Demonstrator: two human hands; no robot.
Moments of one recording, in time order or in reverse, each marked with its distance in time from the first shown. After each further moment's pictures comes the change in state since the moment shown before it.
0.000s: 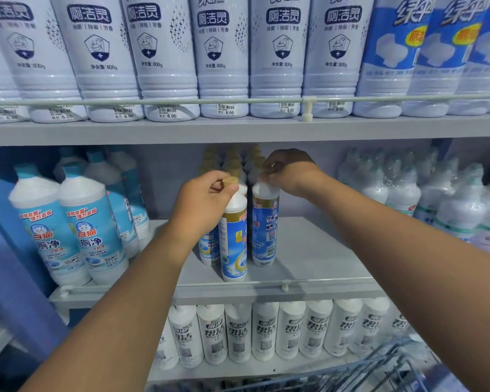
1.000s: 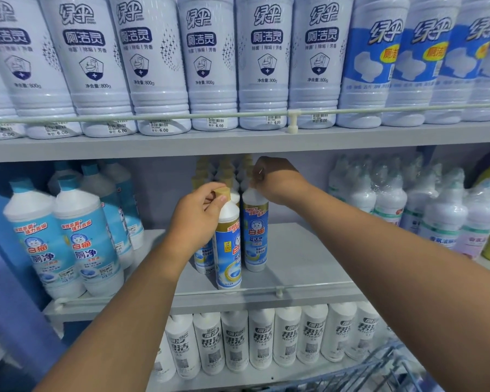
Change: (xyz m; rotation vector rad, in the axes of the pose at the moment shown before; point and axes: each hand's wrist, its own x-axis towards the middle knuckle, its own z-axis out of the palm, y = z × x) left_hand -0.008 -0.002 0.003 -0.065 -0.023 0.026; right_hand -0.019 -0.026 -0.006 -0.204 -0.018 -0.068
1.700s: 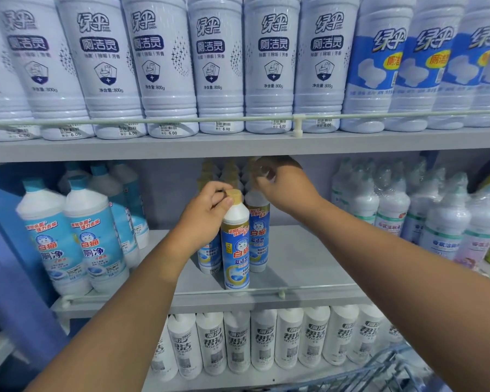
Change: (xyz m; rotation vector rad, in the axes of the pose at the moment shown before) left_hand 0.006 -0.006 -0.002 -0.152 -0.160 -0.055; right_hand -0.015 0.007 0.009 0.214 0.219 -0.076
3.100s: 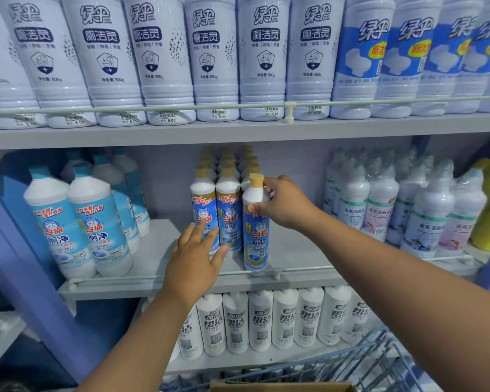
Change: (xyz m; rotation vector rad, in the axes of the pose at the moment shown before) left_hand -0.087 -0.072 0.021 0.837 0.027 -0.004; right_hand -0.047 0.021 0.017 0.132 -0.184 0.103
